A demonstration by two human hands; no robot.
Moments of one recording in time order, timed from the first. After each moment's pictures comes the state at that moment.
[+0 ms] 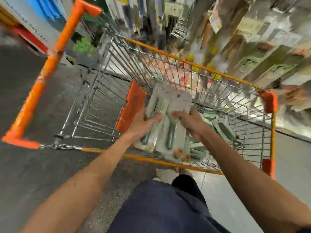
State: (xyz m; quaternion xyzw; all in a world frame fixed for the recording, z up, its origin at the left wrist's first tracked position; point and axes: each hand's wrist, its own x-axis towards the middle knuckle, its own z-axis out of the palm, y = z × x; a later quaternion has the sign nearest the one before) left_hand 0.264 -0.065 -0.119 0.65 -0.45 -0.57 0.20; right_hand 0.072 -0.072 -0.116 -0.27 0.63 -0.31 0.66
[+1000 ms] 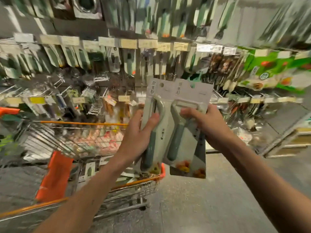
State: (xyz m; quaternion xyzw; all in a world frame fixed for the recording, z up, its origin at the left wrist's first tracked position) left_hand 0.009 0.137 0.153 0.33 -0.64 -0.57 0.39; right_hand -0.167 0.210 0.199 -0.44 0.61 -0.58 0.32
